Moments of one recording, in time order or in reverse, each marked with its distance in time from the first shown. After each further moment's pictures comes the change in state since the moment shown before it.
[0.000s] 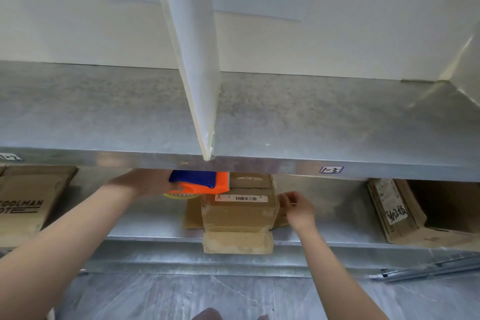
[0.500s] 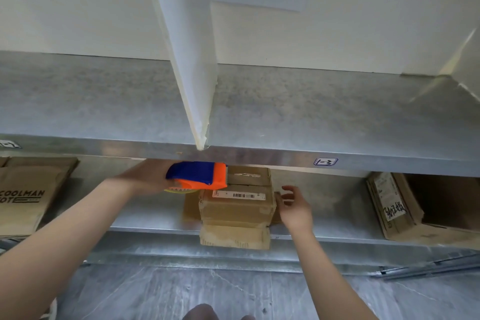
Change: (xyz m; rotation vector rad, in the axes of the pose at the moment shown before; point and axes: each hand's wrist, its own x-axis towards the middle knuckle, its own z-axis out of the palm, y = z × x) left_hand -0.019 0.014 0.004 -0.099 0.121 0.122; right_hand -0.023 -0.001 -0.002 0.044 0.056 -0.058
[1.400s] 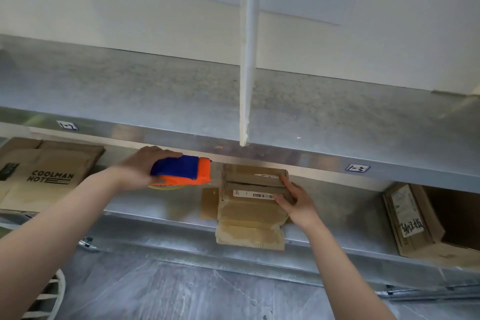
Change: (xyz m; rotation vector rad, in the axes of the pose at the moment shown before) left_hand -0.041 -0.079 -0.016 0.039 0.121 -0.016; right_hand 0.001 -0.035 0.002 -0.018 -0.337 -0.213
